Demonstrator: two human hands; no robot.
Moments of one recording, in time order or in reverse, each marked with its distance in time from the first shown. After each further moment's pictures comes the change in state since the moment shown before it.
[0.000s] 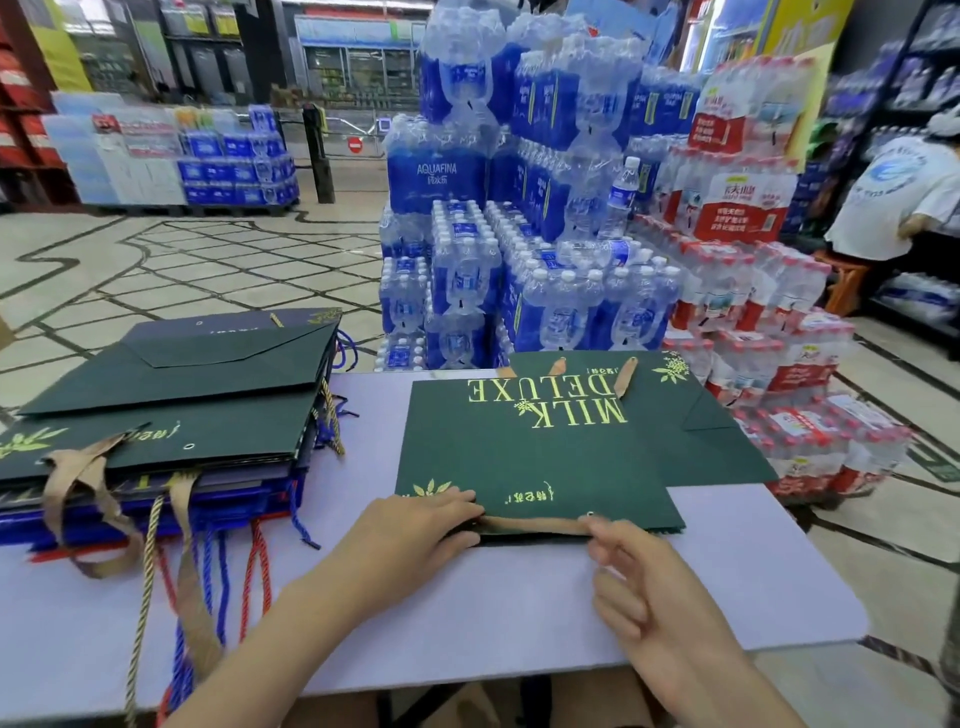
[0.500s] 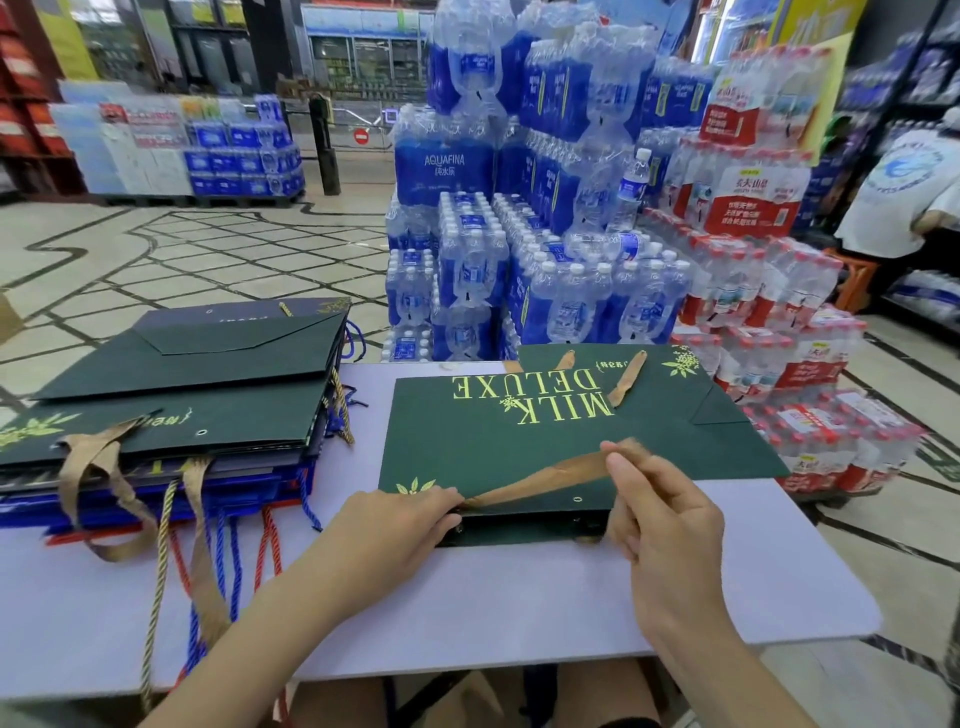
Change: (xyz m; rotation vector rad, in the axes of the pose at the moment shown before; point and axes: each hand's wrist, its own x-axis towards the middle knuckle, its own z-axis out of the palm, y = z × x) left_hand -0.021 -0.014 0.003 0.180 0.301 0.036; right_hand 0.011 -0.009 0.017 -0.048 0.112 -0.511
